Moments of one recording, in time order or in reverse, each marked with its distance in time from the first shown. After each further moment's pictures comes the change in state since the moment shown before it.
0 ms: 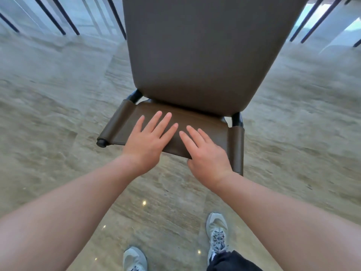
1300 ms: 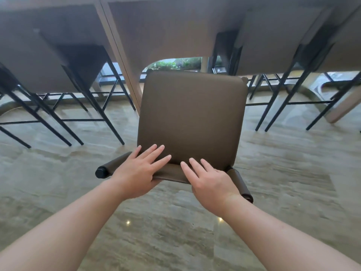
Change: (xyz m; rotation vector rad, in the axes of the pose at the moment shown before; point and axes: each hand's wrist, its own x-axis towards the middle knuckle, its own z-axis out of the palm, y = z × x) left_hand 0.276 -0.179 -0.286 0.015 -0.056 0.156; right_hand 0.213 0.078 -0.339 -0.368 0.036 -0.007
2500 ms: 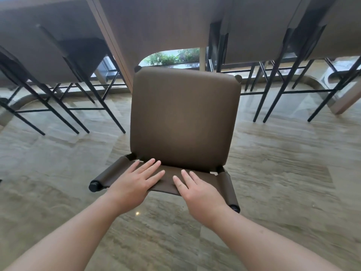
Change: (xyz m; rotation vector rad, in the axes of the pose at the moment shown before) left_hand -0.048 0.170 -0.005 0.107 -0.008 0.028; right_hand -0.125 0.037 0.074 0.255 -0.162 -0.161
